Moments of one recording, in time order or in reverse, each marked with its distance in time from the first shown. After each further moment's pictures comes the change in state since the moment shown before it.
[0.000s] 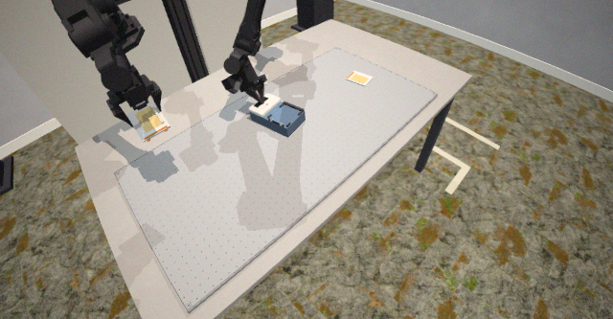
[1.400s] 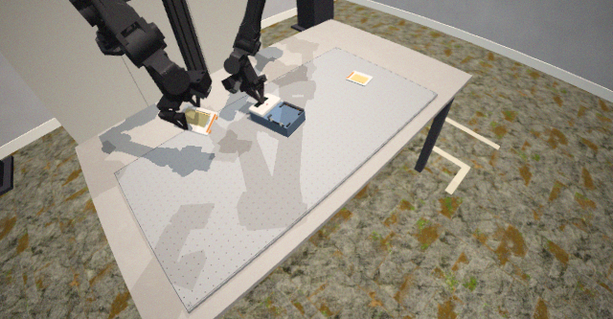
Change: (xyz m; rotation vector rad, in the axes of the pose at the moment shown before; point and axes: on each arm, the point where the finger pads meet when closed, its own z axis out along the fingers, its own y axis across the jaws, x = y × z) left arm 0.000 0.000 0.000 0.000 0.000 0.000; right arm -0.050 0.101 0.038 -0.123 -0.047 -0.631
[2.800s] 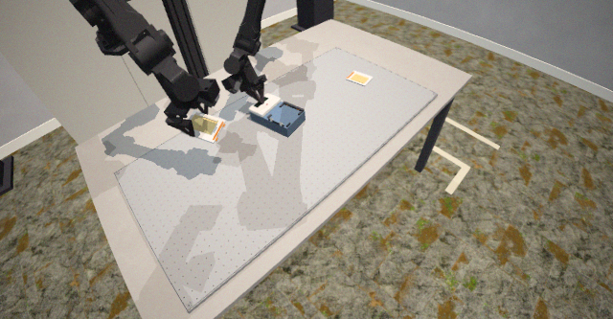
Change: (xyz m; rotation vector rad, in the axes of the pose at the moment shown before) left arm 0.000 0.000 0.000 0.000 0.000 0.000; right arm -0.022 -0.010 0.014 0.017 -0.003 0.053
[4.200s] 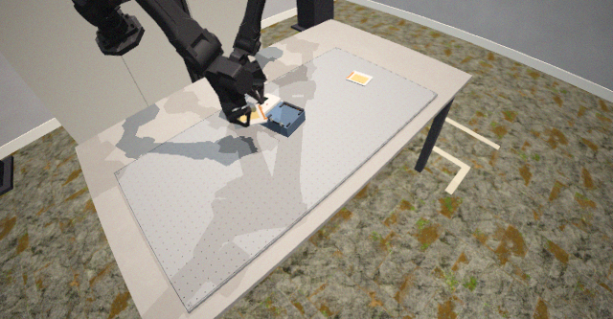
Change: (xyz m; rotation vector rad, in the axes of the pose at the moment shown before) left arm 0.000 0.000 0.000 0.000 0.000 0.000; right arm -0.085 0.087 0.052 -0.088 -0.092 -0.643
